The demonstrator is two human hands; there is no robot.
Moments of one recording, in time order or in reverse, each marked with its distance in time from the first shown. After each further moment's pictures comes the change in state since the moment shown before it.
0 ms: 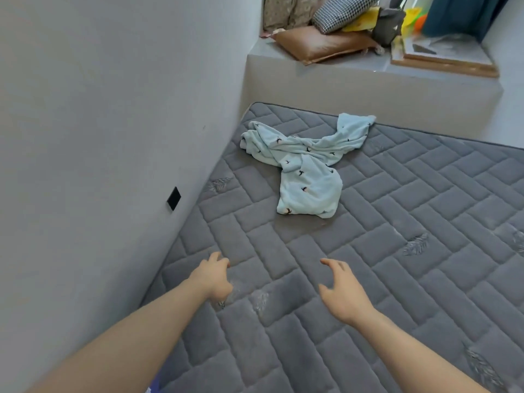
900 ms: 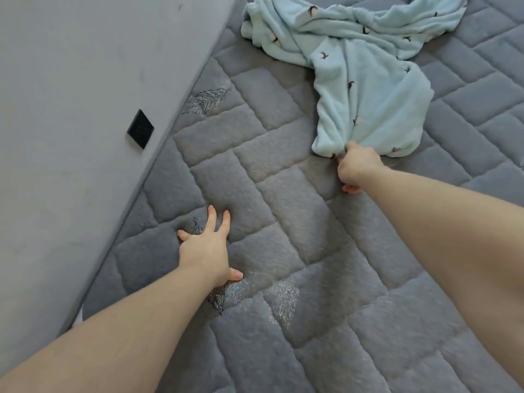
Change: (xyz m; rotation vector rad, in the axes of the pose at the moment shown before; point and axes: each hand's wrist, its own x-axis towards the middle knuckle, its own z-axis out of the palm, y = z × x) left_hand 0.215 -0.050 0.113 0.158 -0.022 -0.186; right_hand 0.359 0.018 0.107 -0.188 0.112 0.245
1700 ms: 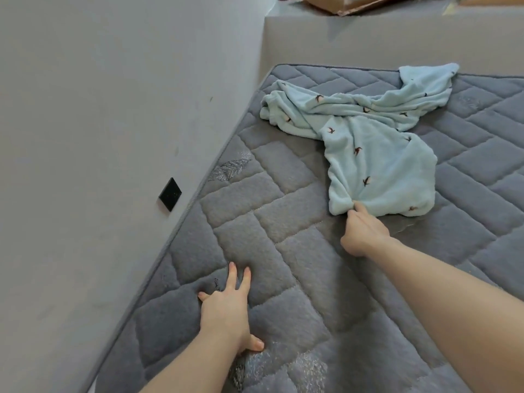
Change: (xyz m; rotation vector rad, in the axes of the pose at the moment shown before) left_hand 0.001 -0.001 -0.008 0.056 0.084 0.029; right_hand -0.008 -0.007 0.017 -0.257 0.019 -0.232
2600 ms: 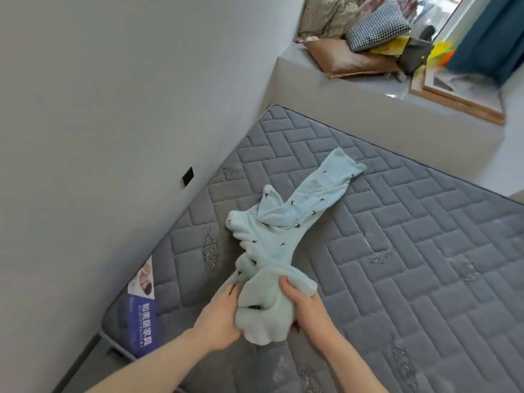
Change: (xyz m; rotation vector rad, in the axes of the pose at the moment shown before) left_hand -0.415 0.059 -0.065 -0.704 0.224 0.392; right_hand -0.523 0.022 -0.278 1.289 -0.409 0.008
